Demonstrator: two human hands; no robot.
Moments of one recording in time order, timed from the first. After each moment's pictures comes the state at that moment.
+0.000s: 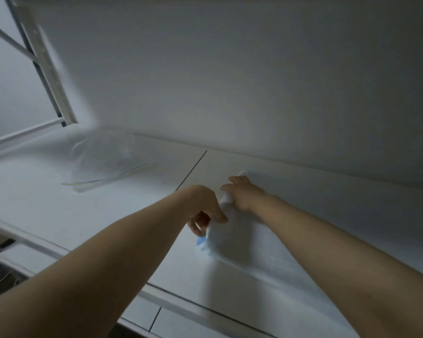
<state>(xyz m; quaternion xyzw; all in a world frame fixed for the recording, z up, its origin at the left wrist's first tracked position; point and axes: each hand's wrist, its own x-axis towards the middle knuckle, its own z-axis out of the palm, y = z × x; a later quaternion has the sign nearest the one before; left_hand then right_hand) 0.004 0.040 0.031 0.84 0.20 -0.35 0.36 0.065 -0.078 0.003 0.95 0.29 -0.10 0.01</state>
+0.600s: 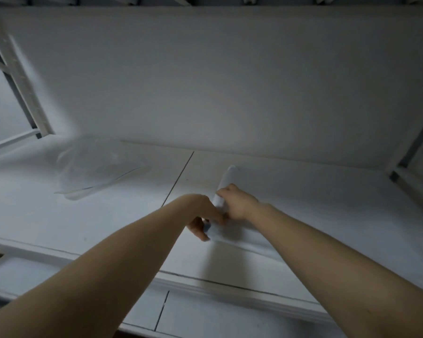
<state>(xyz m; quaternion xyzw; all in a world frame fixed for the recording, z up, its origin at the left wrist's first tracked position) -0.046 0.047 0.030 0.84 0.17 -0.34 0.39 -0.005 -0.071 0.004 0.97 0.21 -0.11 -0.07</state>
